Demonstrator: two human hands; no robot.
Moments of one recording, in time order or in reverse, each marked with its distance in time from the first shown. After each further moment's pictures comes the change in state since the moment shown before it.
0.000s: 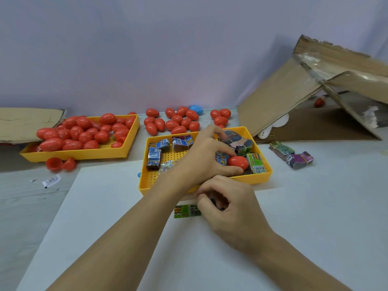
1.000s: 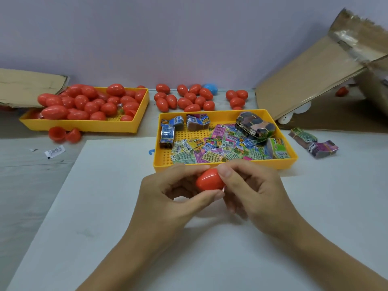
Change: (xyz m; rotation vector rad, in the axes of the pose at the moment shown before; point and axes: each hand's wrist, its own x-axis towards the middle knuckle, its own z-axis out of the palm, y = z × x) left_hand -0.139 0.002 -0.005 -0.621 0.449 -0.149; right_hand -0.001 -0.011 -0.003 0.539 -0.136 0.251
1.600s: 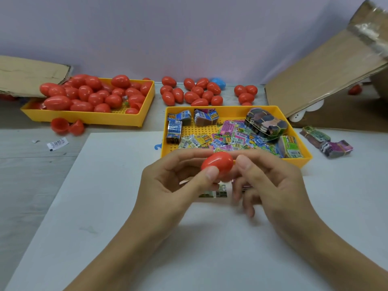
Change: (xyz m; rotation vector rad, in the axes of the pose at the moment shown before) left_hand 0.008 0.001 -0.005 -0.316 0.002 -0.139; right_hand 0.000 0.000 -0.002 0.049 0.080 0.063
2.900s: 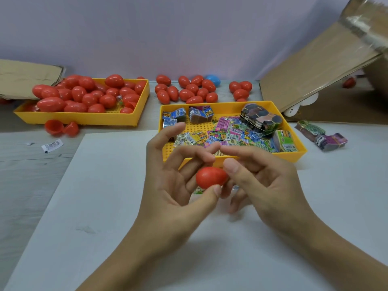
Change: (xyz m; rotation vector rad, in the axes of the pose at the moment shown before) left_hand -0.010 -0.007 0.011 -0.124 -0.118 0.171; right_hand -0.004 -0.002 0.004 0.041 0.010 0.003
